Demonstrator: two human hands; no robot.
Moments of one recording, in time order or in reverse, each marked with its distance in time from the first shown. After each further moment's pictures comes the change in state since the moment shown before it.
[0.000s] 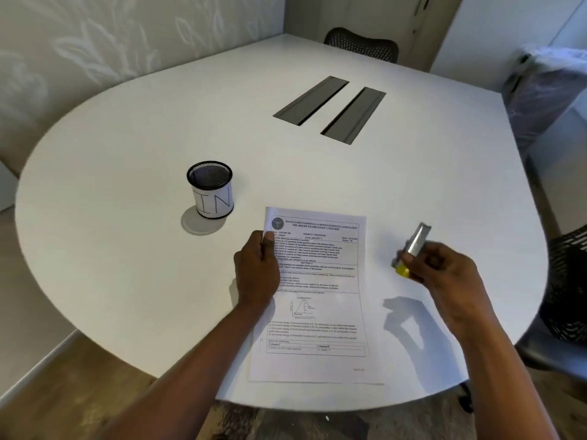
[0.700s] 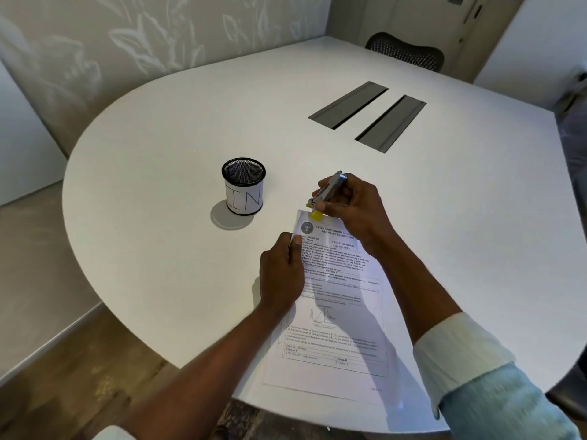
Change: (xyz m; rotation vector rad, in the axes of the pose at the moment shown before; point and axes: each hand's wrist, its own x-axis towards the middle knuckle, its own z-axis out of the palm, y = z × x) left_hand 0.002 -0.011 0.008 -0.019 0.037 0.041; right_hand 0.088 -0.040 0.186 -0.146 -0.466 -0.259
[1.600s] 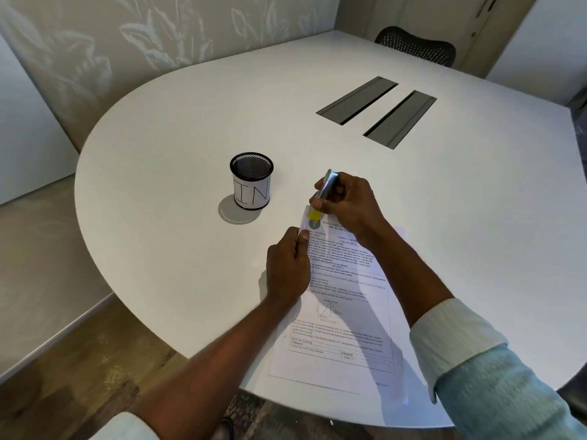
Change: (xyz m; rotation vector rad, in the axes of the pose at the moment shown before) left_hand 0.001 -0.009 0.005 -0.052 -0.023 -0.102; right_hand 0.012 0.008 0.019 -0.077 -0.024 0.053
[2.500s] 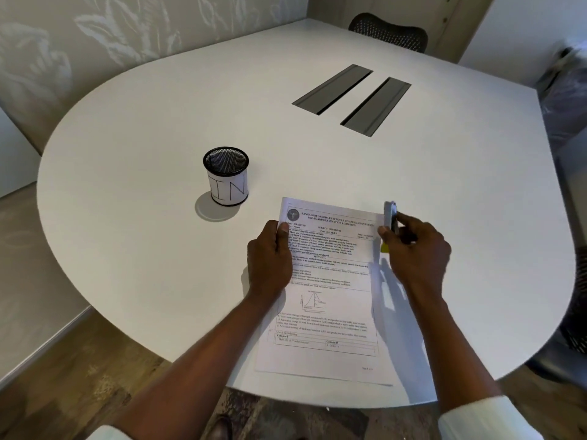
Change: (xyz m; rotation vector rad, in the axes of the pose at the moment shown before) left_hand 0.002 -0.003 -0.001 0.022 0.030 0.061; right_hand -0.112 0.061 -0.082 -0.493 0.695 0.143
